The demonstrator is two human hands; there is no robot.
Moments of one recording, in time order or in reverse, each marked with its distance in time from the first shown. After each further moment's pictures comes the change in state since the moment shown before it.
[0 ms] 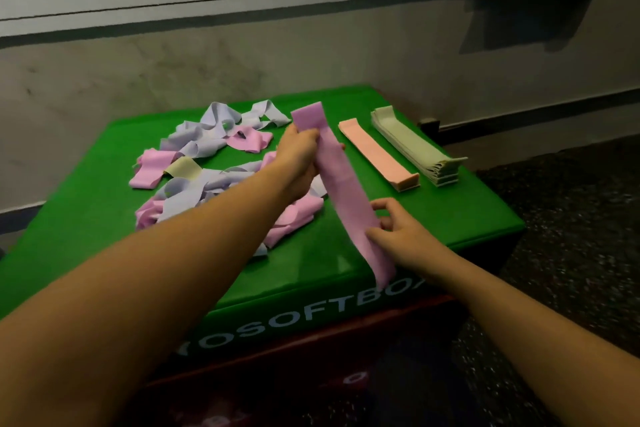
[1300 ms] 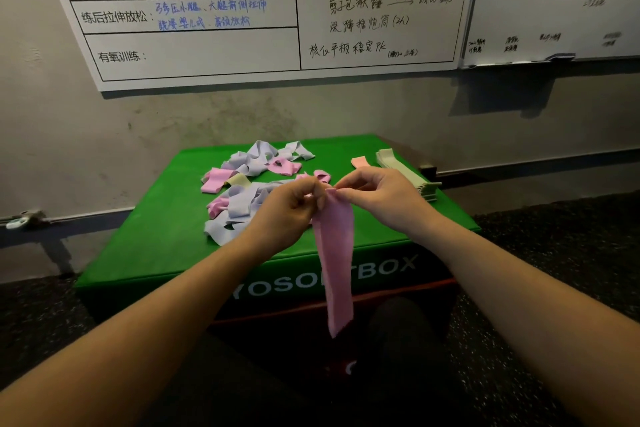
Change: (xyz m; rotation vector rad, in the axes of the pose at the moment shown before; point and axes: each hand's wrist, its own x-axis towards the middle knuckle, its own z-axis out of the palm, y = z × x) left_hand -0.256 0.040 -0.095 0.658 -0.282 0.740; right_hand -0.163 -0.145 0.013 -0.068 0.051 -0.529
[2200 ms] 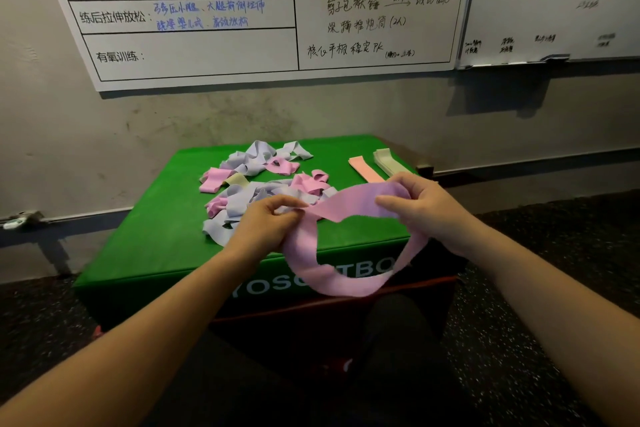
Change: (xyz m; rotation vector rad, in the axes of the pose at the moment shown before) left_hand -0.021 -0.001 -0.006 -0.181 0.137 -0.583; right_hand -0.037 0.014 -0.046 0.048 -0.035 0.155
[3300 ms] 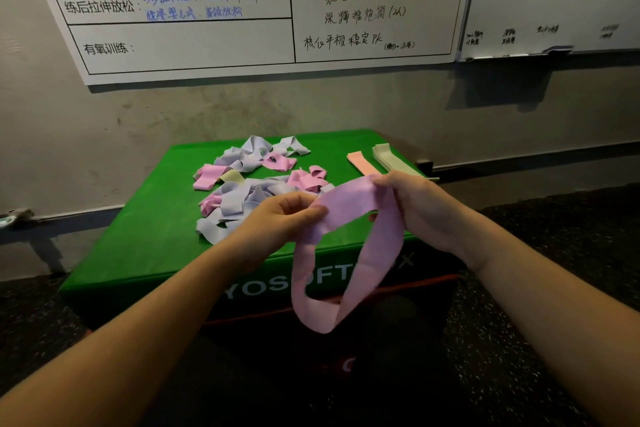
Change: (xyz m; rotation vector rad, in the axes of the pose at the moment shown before) left_hand 0.007 0.003 0.006 -0.152 -0.374 0.121; right_hand 0.025 -0.001 0.017 0.497 -0.142 0.175
